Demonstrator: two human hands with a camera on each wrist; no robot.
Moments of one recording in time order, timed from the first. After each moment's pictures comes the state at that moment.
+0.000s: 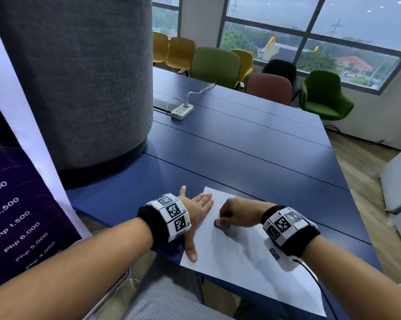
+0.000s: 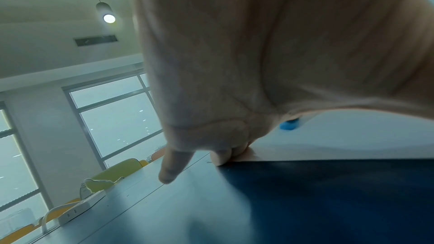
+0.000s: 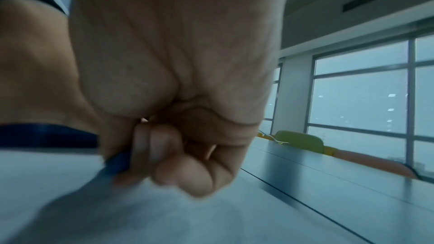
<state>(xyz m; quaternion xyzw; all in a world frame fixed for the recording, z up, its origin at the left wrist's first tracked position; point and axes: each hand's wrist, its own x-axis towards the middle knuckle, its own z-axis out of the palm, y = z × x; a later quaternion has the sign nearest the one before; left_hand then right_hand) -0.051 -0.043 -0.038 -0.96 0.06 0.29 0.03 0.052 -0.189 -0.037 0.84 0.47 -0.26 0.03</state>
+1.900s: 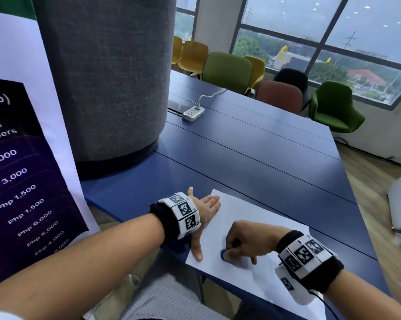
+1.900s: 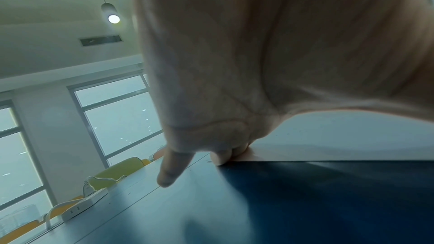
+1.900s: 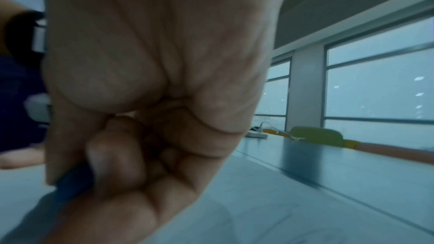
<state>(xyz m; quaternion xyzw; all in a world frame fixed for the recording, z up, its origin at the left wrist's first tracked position) -0.053 -0.046 -0.036 -0.95 0.04 0.30 0.03 0.008 -0.209 -0.023 0.80 0.47 -0.38 0.01</state>
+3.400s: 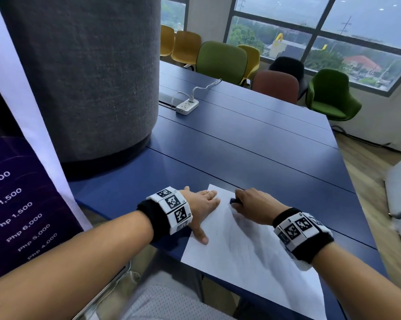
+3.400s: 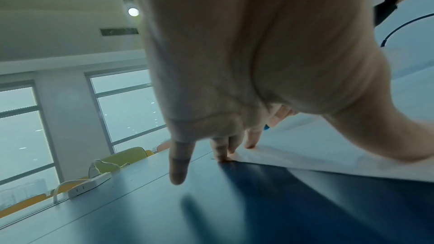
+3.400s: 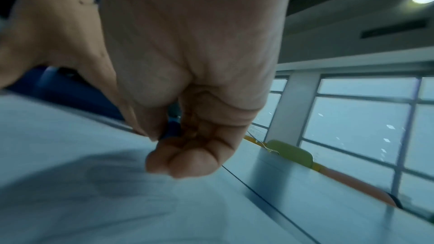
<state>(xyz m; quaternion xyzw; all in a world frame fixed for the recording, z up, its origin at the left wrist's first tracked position) -0.044 -0.038 -0.035 -0.96 0.07 0.26 -0.02 0.061 -0.203 -0.035 0.90 0.42 -0.10 0.06</state>
